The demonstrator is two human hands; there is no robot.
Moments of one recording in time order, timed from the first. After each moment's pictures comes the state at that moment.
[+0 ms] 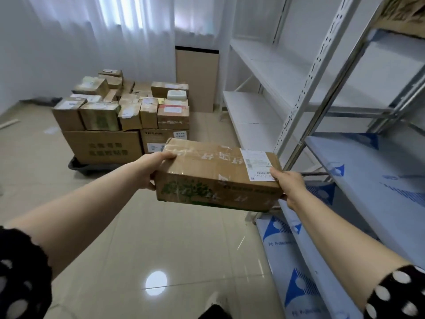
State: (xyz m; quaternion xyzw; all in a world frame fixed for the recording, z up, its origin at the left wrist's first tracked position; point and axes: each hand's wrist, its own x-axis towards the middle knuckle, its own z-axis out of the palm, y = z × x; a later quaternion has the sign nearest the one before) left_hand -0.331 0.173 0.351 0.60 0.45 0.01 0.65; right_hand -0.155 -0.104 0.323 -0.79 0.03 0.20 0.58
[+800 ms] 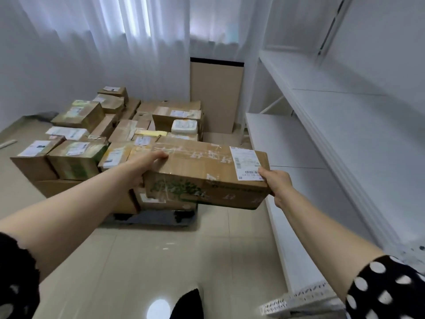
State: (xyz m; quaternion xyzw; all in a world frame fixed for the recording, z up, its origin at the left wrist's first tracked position) left_hand 0.082 0.499 0.339 0.61 0.52 0.08 0.60; right_hand 0.287 0.260 0.294 -0.77 -0.02 0.26 0.58
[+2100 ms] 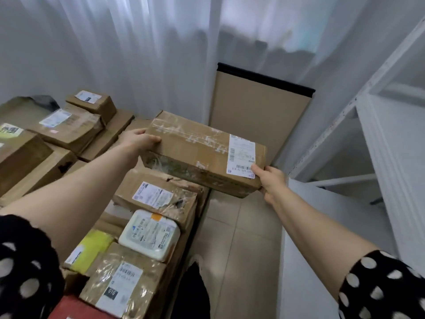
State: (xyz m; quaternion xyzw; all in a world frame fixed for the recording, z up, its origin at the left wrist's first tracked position) left_hand 0.717 1.054 0.282 0.53 0.60 0.25 0.55; right_hand 0.954 0.869 0.222 -0.71 -0.04 0.40 0.58
